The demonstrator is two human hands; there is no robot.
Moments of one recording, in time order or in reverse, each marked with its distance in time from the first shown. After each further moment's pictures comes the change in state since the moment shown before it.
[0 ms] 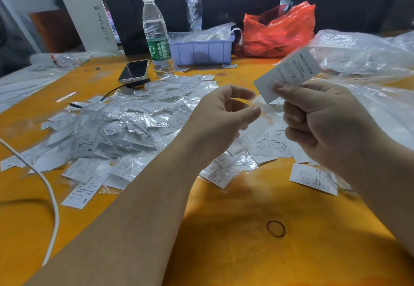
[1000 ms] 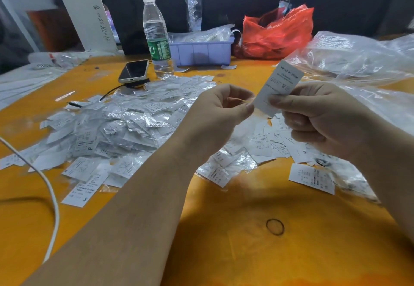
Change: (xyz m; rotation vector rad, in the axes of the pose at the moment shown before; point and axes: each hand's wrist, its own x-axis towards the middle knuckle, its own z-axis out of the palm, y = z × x) left_hand 0.000 0.003 -0.005 0.026 0.029 0.000; right_hand 0.012 -0.006 -0.020 -0.220 -0.260 0.087
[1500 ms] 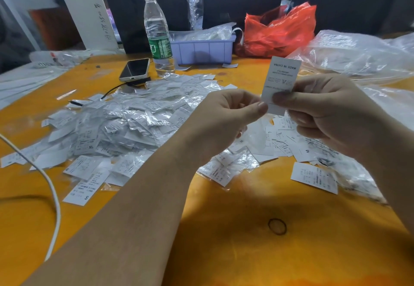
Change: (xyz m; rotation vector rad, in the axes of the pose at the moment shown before) left_hand -0.001 0.002 0.000 -0.005 -0.144 -0.001; right_hand -0.004 -0.005 0.003 -0.124 0.021 -0.137
